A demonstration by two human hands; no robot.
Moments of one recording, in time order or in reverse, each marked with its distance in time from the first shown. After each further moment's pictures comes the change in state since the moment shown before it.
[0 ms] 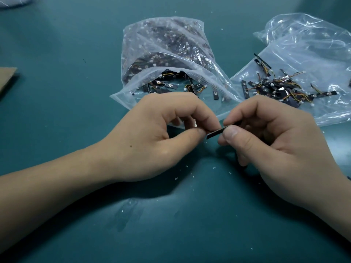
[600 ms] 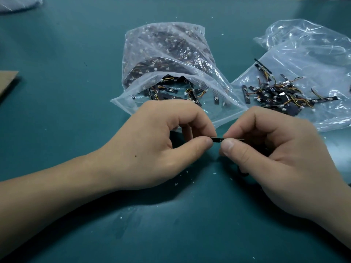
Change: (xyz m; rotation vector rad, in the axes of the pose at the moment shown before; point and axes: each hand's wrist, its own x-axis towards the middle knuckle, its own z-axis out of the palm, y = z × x) left_hand 0.000 0.004 0.000 0.117 0.023 -0.013; right_hand -0.002 -0.001 -0.001 -0.110 -0.017 -0.011
